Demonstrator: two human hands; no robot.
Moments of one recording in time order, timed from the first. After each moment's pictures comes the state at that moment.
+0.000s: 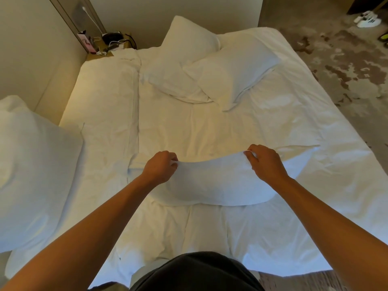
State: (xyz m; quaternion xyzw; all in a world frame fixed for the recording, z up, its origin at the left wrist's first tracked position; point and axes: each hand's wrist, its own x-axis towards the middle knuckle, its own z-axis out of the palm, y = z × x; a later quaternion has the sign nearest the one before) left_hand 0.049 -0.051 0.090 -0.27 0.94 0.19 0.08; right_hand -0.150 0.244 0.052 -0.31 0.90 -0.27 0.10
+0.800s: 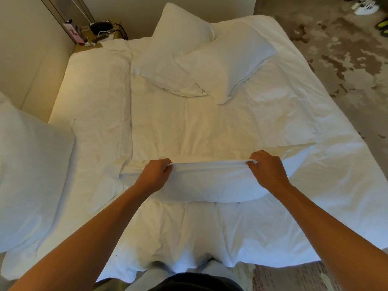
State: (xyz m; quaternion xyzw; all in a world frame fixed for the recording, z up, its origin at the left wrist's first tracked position) left_hand 0.065 -0.040 0.072 -0.26 0.93 0.25 0.06; right_hand -0.146 0.274 0.026 -0.27 0.92 -0.24 0.10
